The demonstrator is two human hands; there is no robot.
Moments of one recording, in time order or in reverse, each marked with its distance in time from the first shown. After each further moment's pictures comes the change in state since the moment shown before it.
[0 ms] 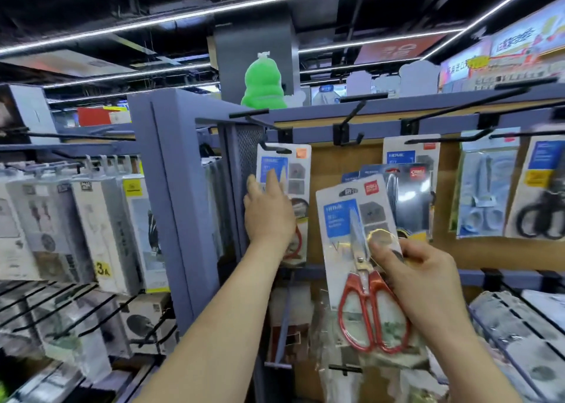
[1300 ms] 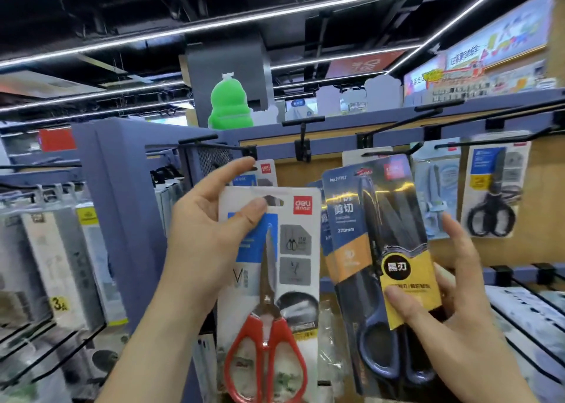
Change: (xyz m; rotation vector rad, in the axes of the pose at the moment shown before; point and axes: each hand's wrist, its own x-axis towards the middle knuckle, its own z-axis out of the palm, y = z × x) left_hand -0.080 0.032 -0.119 -1.148 -0.169 0.198; right_hand -0.043 -0.013 -0.061 0.022 -0.041 -0.253
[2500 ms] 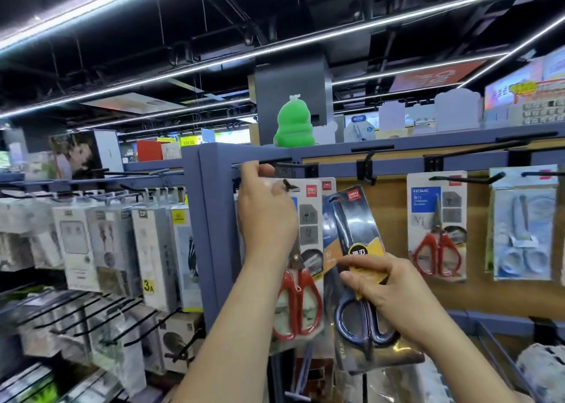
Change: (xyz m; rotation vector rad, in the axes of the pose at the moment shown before) left_hand 0.053 -0.013 -0.002 0.573 0.577 0.069; right_hand 0.077 0.024 0.084 -0.167 -0.419 0.095
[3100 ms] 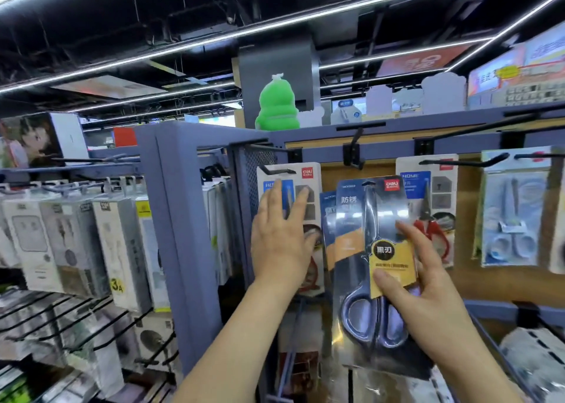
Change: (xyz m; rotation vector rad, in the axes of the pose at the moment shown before) left_hand -0.032 -0.080 0.051 0.662 -0.412 0.377; right_hand -0.026 0.021 -0.016 0.287 0.224 0.037
